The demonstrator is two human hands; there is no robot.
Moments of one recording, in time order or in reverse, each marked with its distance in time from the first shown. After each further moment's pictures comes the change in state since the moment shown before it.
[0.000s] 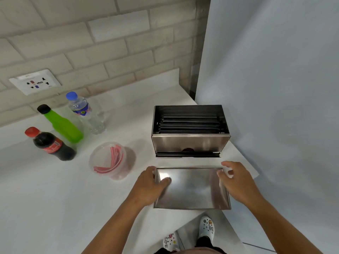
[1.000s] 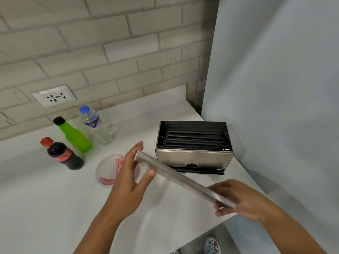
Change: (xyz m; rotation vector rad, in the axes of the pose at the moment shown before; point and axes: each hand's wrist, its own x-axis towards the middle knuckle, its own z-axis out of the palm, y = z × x) left_hand -0.045 0.037 -0.067 -0.259 0.292 0.596; right_hand -0.002 -0.050 -0.040 0.581 -0.661 0.149
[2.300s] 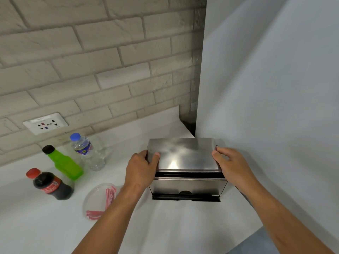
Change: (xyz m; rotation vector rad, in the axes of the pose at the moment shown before) left_hand 0.137 0.008 0.043 0.411 0.168 -0.297; right_hand 0.060 -0.094 -0.048 -0.422 0.704 -0.562
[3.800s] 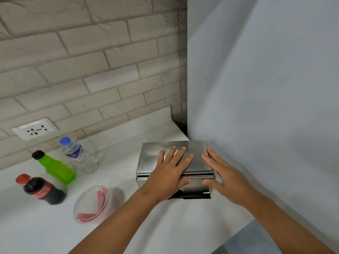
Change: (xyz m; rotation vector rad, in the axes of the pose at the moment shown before) left_hand -0.030 0.037 0.065 0.570 -0.251 0.852; right_hand -0.028 0.063 -0.022 -0.373 -0.317 -0.369
